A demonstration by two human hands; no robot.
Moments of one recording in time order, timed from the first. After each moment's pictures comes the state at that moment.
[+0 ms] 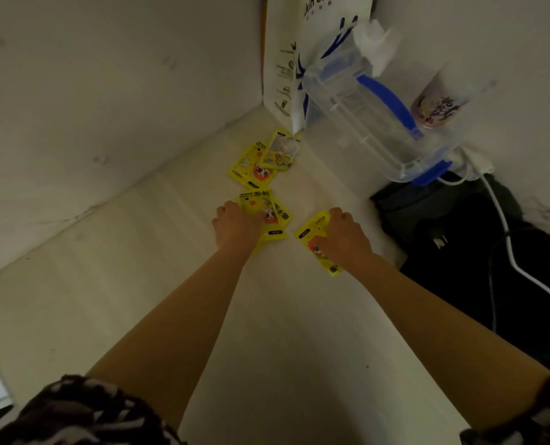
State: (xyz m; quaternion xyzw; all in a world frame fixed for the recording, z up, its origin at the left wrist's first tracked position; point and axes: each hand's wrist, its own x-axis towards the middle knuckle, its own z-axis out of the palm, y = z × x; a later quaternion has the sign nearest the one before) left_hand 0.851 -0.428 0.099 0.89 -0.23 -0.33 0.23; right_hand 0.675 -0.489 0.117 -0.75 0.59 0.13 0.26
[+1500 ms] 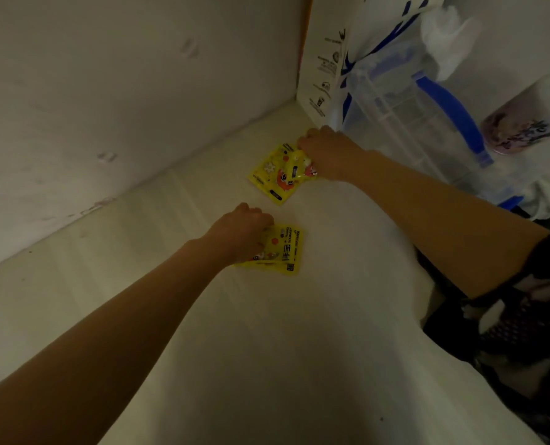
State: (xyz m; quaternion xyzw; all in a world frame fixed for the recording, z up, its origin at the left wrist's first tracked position) left_hand 0.903 -0.436 0.110 0.72 -0.61 -0.32 -0.06; right_hand 0.806 -0.637 0.124 -0.95 0.25 0.20 0.07
